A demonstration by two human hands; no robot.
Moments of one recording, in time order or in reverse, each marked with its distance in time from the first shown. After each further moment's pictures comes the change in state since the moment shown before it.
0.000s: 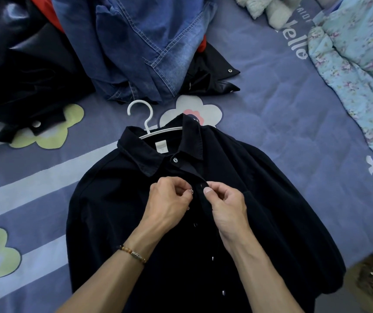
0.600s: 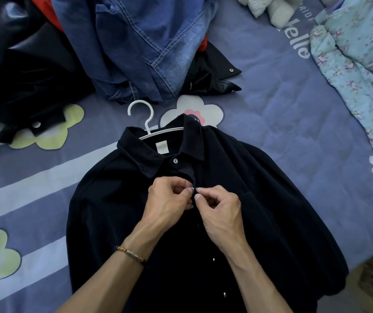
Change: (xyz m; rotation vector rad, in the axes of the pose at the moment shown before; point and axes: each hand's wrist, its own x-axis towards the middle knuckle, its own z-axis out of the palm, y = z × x) left_hand 0.002 0.002 -0.002 -0.207 -0.022 -0.102; right_hand -0.006 0.005 0.010 -0.224 0.015 -0.293
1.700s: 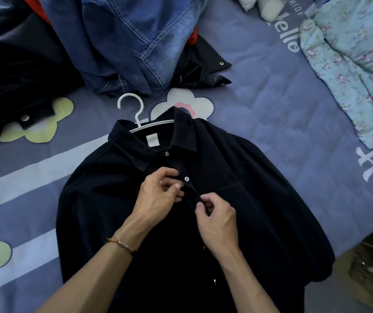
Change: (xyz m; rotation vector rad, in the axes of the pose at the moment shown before) left_hand 0.003 -0.022 0.005 -0.020 -0.017 0.088; right_hand -0.022 0.033 -0.010 -0.250 0.019 0.052
